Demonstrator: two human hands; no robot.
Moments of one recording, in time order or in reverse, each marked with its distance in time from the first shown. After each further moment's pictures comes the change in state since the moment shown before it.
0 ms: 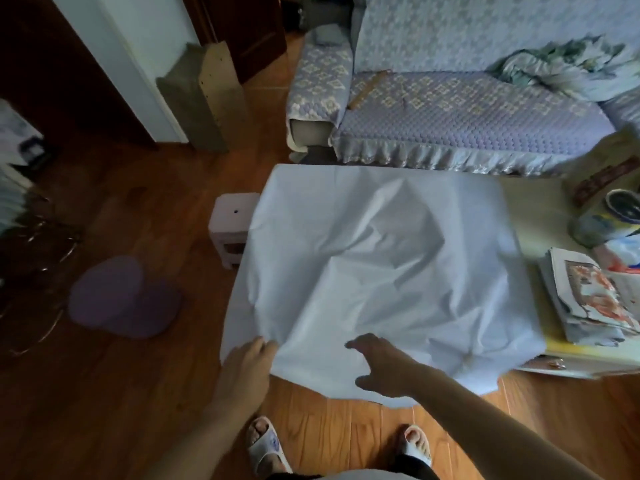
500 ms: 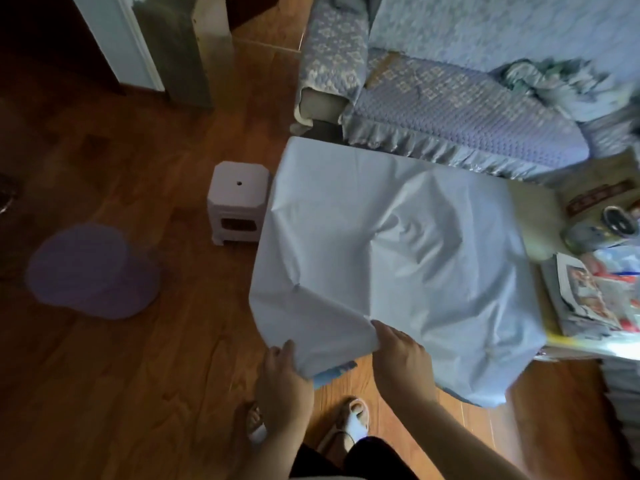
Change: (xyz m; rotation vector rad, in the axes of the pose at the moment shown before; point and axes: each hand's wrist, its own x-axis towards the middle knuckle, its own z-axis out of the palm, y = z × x) left_hand -0.021 -0.104 0.086 -0.506 0.004 -0.457; right_hand 0.051 -0.205 0.041 -0.095 0.813 0.230
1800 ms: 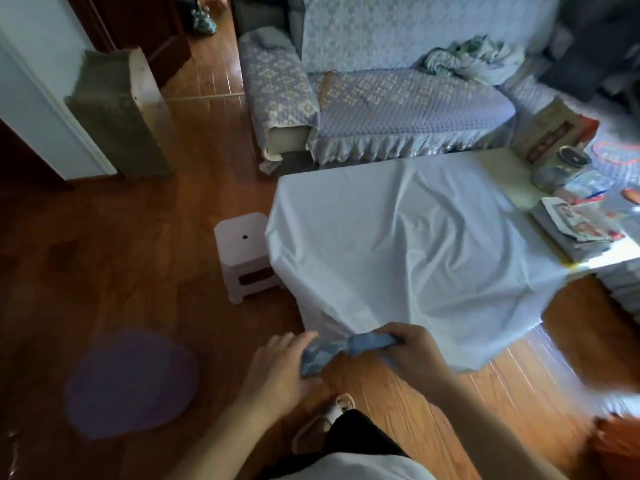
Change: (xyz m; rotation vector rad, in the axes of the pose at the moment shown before) left_hand 0.202 -0.113 -0.260 0.255 -0.446 0.810; right_hand 0.048 -0.219 0.049 0.777 -0.056 0.448
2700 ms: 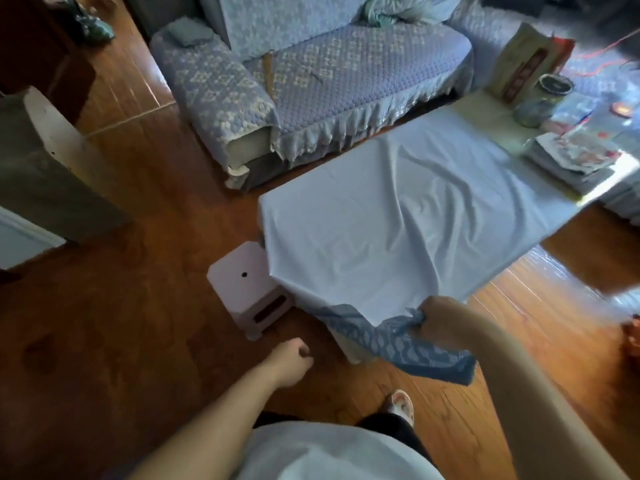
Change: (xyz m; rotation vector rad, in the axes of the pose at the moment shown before) left_hand 0.193 -0.155 -0.069 -0.129 -0.641 -0.293; right_hand 0.151 -0.111 0.014 -0.820 -0.257 0.460
